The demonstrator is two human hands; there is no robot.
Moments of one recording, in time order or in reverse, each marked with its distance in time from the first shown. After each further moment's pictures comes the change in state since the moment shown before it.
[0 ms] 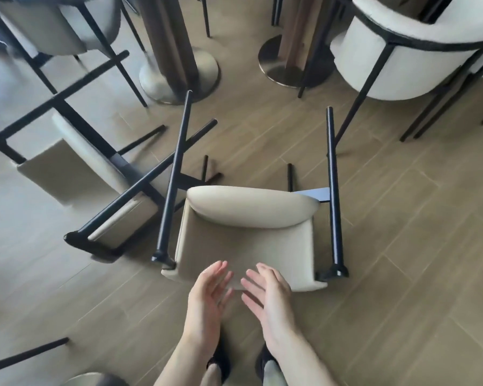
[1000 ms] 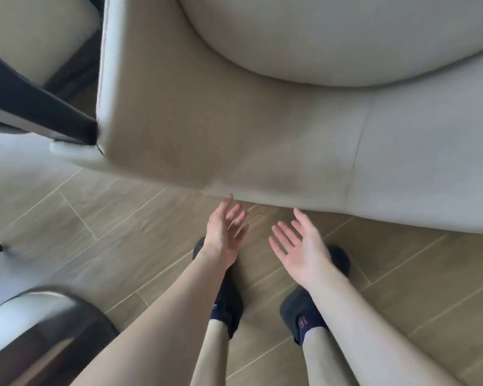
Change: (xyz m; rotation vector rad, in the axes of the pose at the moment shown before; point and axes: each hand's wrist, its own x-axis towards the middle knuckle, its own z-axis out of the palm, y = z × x) left_hand 0.402 -0.283 -0.203 -0.045 0.235 -0.351; right_hand 0.410 0.320 -0.110 0.219 0.222 0.417
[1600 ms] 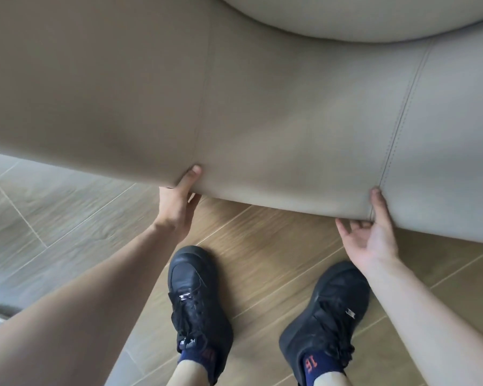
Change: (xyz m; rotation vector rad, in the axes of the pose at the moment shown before) left_hand 0.138 0.030 -0.039 0.167 -0.082 0.473; right_hand 0.146 -0.072 -0.071 0.148 0.047 -0.386
